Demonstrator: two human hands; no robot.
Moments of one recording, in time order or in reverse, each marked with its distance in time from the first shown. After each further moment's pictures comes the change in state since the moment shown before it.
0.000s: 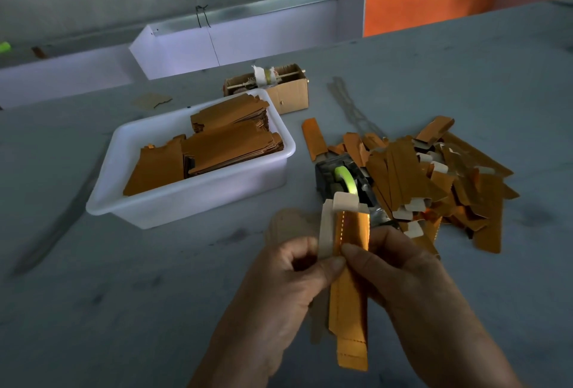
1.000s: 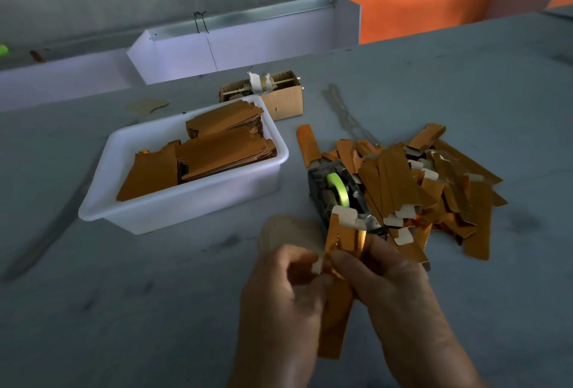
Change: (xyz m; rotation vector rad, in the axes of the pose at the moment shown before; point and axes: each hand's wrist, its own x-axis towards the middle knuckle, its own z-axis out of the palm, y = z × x) left_hand -0.004 -0.020 0.022 0.288 0.384 0.108; right_hand 0.005 0.011 0.003 -0.027 0.091 -0.019
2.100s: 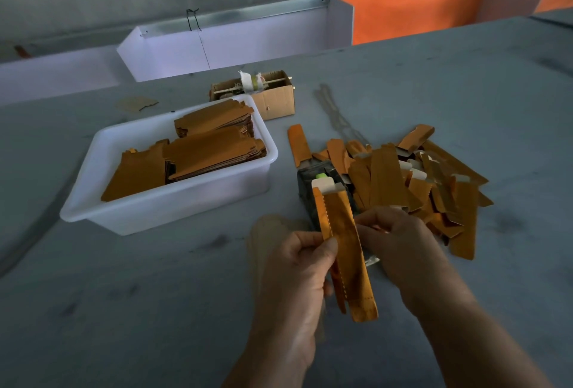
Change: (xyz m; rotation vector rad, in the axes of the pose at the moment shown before) left_hand 0.019 0.015 0.030 -0.517 -0.120 -0.230; right_hand 0.046 -0.016 -0.036 -0.390 0.040 -0.059
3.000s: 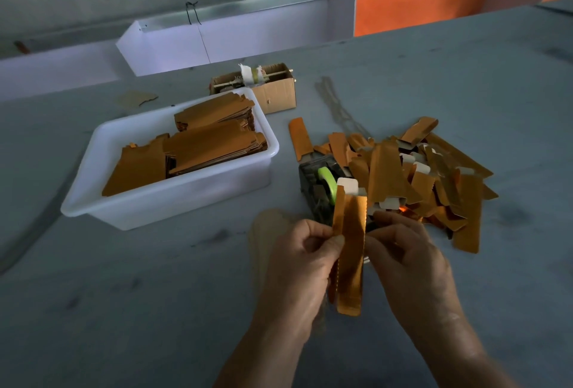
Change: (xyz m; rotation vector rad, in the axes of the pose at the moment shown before) left_hand 0.011 -0.004 0.001 0.170 -0.077 0.063; right_hand -0.024 0.029 0.010 -0.185 0.235 -0.190
